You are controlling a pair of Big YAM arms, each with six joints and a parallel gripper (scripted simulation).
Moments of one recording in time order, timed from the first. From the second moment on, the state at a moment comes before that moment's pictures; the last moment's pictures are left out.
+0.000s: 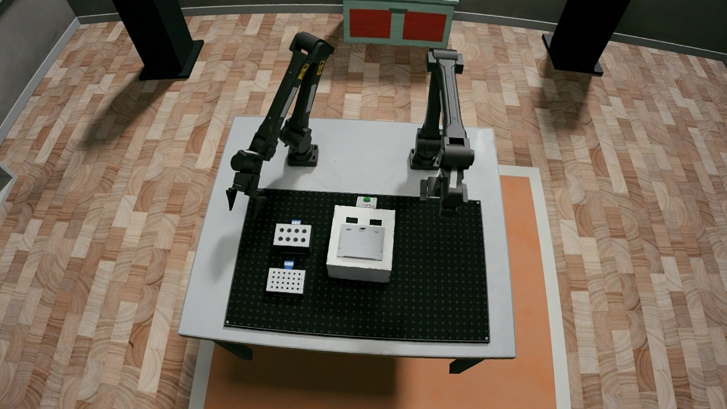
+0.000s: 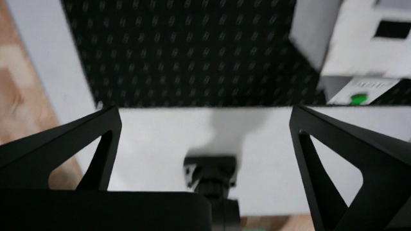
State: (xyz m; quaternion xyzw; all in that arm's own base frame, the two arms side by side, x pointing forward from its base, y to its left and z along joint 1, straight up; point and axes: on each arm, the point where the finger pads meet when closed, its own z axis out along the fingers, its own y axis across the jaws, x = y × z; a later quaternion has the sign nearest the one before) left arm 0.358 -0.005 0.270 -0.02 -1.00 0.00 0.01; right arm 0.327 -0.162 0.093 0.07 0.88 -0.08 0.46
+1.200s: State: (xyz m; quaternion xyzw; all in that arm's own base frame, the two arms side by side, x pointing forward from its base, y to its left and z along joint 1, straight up) left arm 0.305 0.027 0.274 -0.02 -1.00 0.00 0.02; right arm 0.324 -0.151 0.084 0.07 0.90 -0.08 0.42
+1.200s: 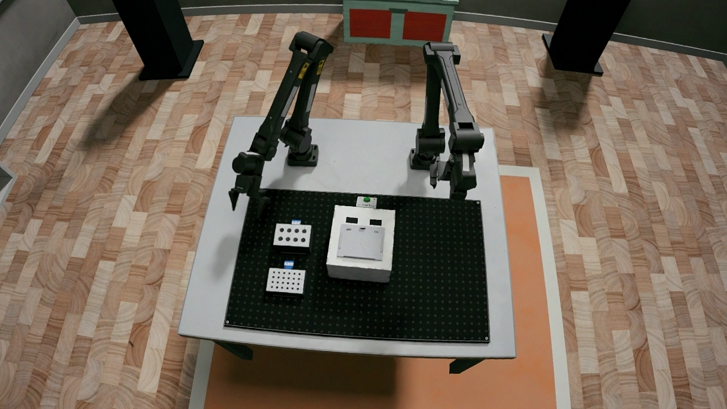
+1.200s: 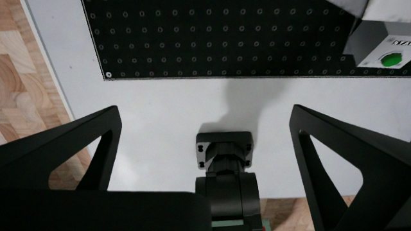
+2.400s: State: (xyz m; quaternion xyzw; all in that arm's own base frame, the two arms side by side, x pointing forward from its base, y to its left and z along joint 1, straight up) left arm 0.299 0.031 0.273 -0.02 -1.00 0.00 0.02; right arm 0.298 -0.061 0.218 0.03 0.99 -0.01 0.14
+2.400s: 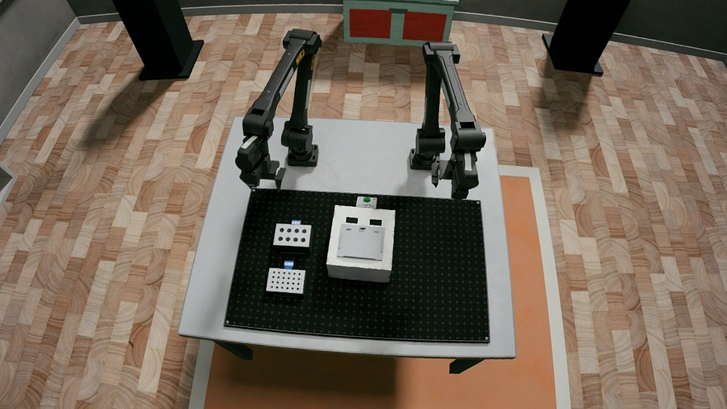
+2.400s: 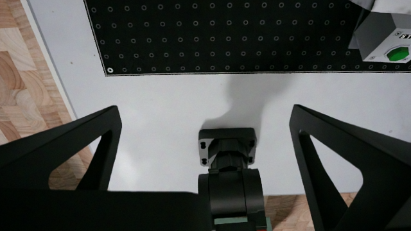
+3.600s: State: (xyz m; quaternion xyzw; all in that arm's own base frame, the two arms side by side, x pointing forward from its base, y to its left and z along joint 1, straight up) left arm 0.299 0.031 0.273 -0.02 -1.00 0.00 0.02; right arm 0.305 -0.021 0.270 -0.08 1.00 0.01 -0.01
